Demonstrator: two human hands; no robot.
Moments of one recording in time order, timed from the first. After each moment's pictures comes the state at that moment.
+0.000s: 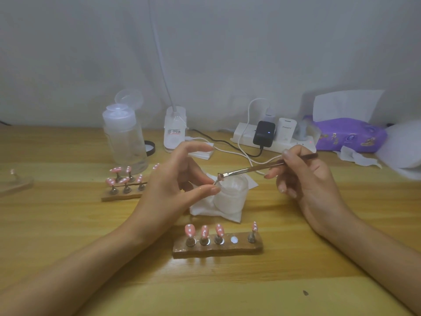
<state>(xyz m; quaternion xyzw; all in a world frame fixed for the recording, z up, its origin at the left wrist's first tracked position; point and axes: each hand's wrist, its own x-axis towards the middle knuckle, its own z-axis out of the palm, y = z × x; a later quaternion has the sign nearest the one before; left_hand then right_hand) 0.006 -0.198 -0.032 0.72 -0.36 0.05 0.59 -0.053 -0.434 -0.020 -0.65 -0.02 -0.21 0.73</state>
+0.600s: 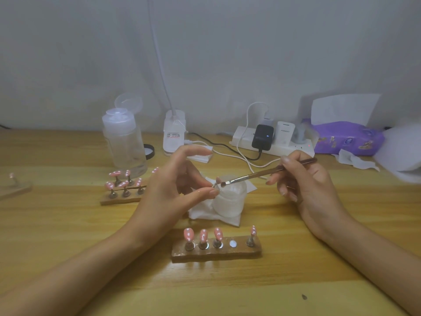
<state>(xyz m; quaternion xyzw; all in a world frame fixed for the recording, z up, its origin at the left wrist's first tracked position) 0.008 -0.198 -0.032 0.72 -0.35 0.05 0.59 -0.054 -0.434 -0.019 -0.66 0.01 -0.21 0.73</state>
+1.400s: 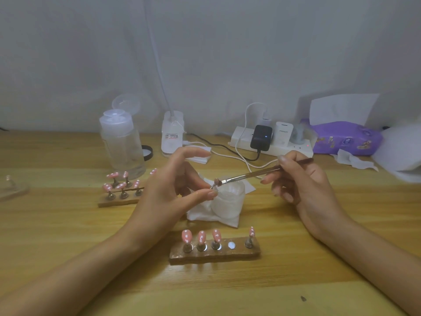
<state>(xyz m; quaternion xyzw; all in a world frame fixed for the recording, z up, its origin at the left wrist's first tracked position) 0.005 -0.199 -0.029 0.73 -0.35 0.05 0.59 -0.056 -0.432 -0.017 -0.66 0.01 -0.19 0.73</state>
